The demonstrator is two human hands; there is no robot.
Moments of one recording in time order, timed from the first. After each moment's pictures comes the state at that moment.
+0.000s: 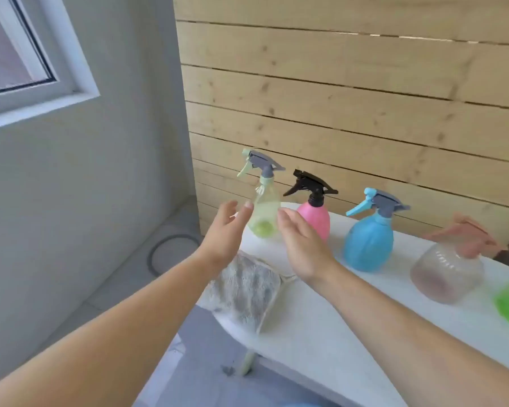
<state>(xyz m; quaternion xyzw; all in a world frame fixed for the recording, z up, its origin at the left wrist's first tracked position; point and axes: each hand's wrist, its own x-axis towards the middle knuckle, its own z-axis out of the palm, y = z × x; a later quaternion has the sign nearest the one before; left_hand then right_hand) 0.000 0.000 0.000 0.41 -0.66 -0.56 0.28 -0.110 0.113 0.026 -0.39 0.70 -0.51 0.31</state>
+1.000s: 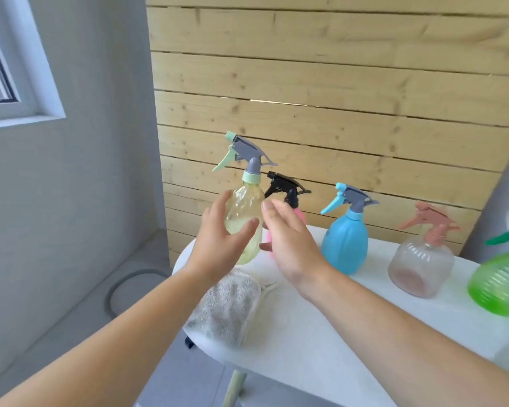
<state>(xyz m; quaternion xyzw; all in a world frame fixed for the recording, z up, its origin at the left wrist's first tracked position) -0.016 0.009 -0.038 0.30 -0.75 -0.45 0.38 -0.096 0.124 0.008 -0.39 0.65 -0.61 0.24</state>
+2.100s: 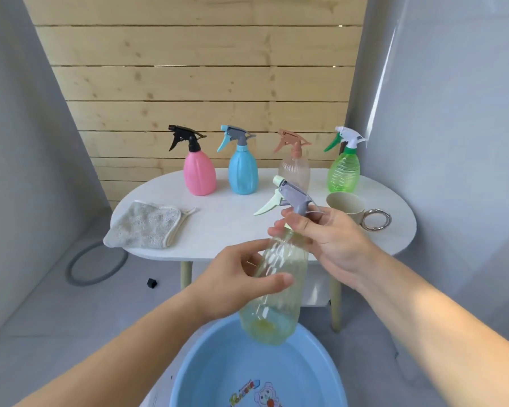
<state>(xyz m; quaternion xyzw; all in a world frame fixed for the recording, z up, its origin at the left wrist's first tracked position) 0.043 0.293 -0.034 0.09 -0.80 -0.59 0.06 -0.088 0.429 0.000 -0.24 0.55 -0.73 0.33</state>
